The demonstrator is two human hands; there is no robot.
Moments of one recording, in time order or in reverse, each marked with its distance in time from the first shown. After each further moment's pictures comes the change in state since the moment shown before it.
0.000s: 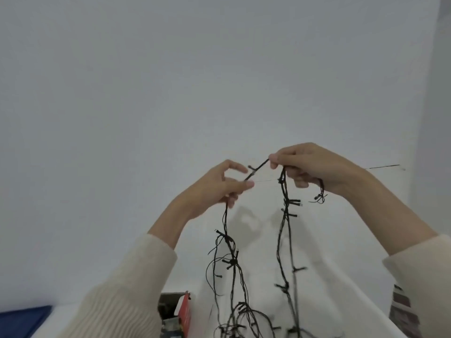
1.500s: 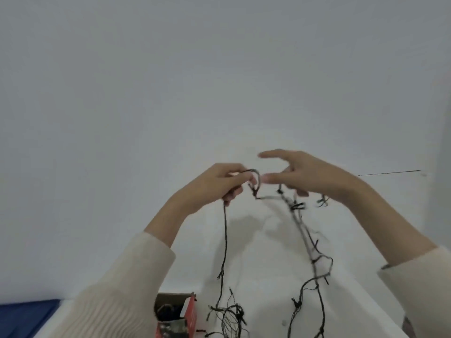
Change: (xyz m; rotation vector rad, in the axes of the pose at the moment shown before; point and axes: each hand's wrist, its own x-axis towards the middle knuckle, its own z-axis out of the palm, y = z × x) left_hand -0.005 0.005 -0.018 0.152 0.012 0.091; right_hand 0.008 -0.005 0.024 -0.388 -0.090 -0.043
